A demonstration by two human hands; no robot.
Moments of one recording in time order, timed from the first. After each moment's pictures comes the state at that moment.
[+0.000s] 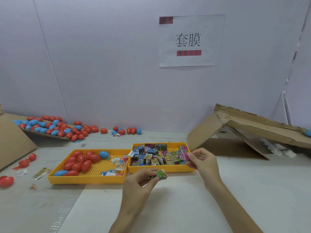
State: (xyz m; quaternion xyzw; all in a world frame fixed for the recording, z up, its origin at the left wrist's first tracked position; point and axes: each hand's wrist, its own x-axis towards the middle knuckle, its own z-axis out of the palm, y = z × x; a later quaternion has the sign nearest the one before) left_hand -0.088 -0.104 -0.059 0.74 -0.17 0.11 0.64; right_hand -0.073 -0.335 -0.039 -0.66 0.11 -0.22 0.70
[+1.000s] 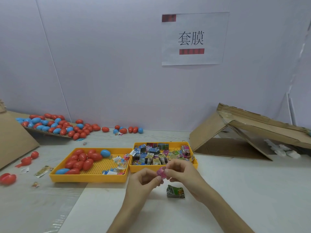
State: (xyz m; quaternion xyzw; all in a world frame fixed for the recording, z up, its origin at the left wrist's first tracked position) left_hand -0.085 -0.103 -0.058 0.70 -0.14 0.00 0.70; right_hand -0.089 -0.287 -0.038 -0.74 -0.07 -0.02 0.67
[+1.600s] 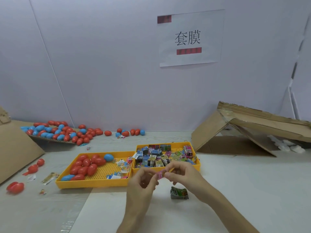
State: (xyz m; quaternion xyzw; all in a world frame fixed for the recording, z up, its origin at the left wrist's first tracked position) left_hand -0.088 -0.101 -0.056 0.75 -0.15 0.12 0.63; right_hand -0.094 -0.282 -0.027 -0.76 -0.11 -0.01 0.64
